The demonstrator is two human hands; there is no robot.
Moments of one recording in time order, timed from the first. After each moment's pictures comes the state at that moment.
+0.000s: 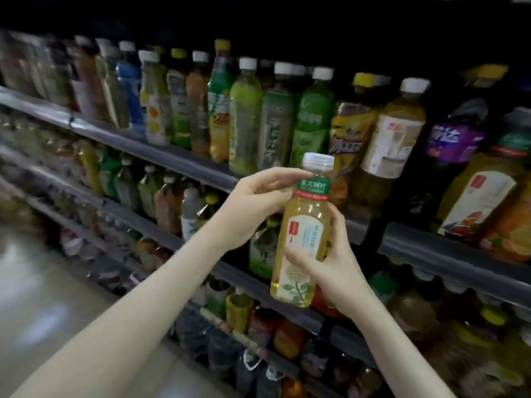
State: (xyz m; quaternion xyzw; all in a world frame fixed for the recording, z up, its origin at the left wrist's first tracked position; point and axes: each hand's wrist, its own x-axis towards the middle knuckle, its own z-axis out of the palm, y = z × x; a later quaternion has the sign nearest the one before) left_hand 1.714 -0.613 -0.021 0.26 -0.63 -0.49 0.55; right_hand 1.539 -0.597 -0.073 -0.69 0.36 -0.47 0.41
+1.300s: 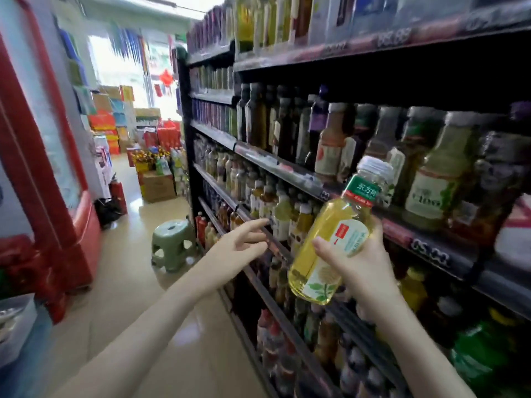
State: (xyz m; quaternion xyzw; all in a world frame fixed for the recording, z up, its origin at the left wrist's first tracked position) left_hand 2.626 -0.737 -0.081 0.65 -0.51 -0.24 0.51; right_hand 2.427 -0.850 -0.061 -0.71 0.29 -0.44 0.47
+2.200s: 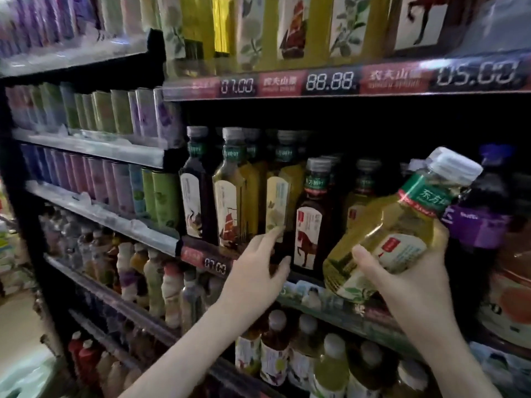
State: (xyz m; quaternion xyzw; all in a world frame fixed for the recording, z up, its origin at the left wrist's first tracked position) left_hand 3.015 -1.128 -0.031 0.51 -0.72 -0.02 0.47; right_hand 2.799 -1.109 -0.001 -0.62 0.42 -0.64 0.17
